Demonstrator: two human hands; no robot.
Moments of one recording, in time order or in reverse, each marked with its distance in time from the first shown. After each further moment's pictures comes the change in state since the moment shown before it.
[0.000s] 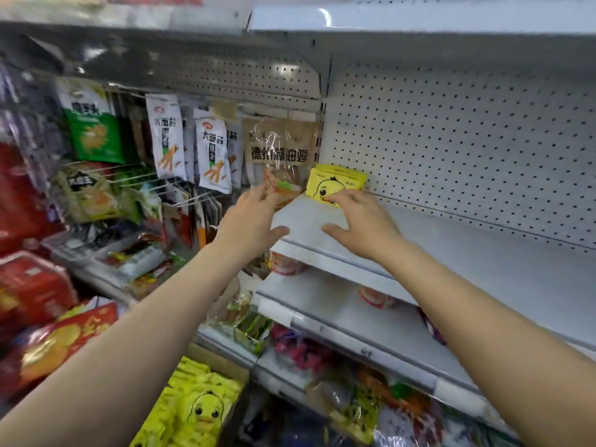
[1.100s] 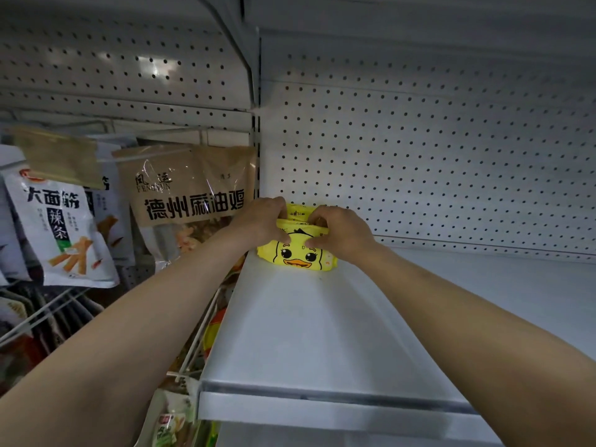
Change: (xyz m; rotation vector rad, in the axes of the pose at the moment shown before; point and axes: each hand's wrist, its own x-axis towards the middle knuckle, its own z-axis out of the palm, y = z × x) left_hand 0.331 -0.027 0.157 -0.309 -0.310 0.314; right_hand 0.219 0.130 0.098 0.070 0.072 0.408
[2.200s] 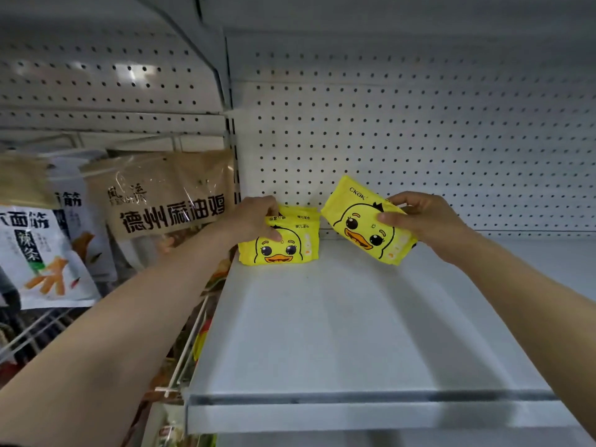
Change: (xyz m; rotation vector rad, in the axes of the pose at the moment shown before) left_hand 0.036 -0.008 0.010 -0.046 -0.073 0.093; right_hand -0.068 0.088 -0.095 0.772 0.123 0.309
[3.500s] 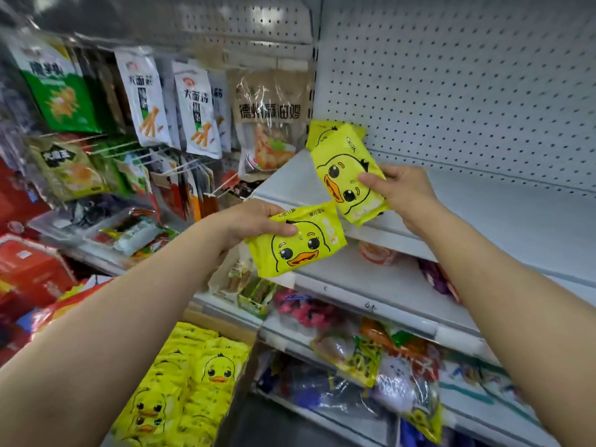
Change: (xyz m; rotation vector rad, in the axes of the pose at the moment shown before) left_hand -0.357 0.172 0.037 -0.777 -0.139 -0.529; right_hand -0.208 -0.020 0.008 0.220 -0.320 -0.083
